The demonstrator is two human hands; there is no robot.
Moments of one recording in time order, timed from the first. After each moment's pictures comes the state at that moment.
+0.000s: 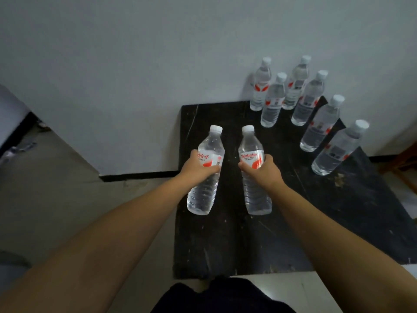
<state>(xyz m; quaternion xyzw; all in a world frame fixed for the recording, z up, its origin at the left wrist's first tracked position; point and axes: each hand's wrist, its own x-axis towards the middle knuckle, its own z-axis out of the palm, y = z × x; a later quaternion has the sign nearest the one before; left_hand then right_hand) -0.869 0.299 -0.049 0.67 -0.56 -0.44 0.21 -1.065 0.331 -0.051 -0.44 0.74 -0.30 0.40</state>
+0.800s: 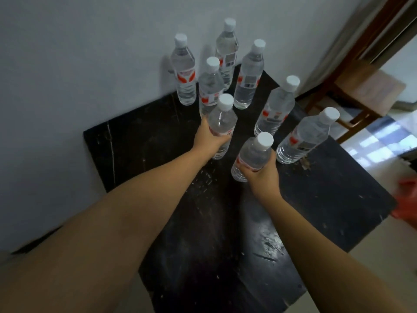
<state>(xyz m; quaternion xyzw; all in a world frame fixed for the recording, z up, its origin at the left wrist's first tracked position) -1.066 0.094 -0.083 0.48 -0.63 -0.58 0.20 -1.136 0.245 -0.102 -0.22 0.79 -0.51 0.26</state>
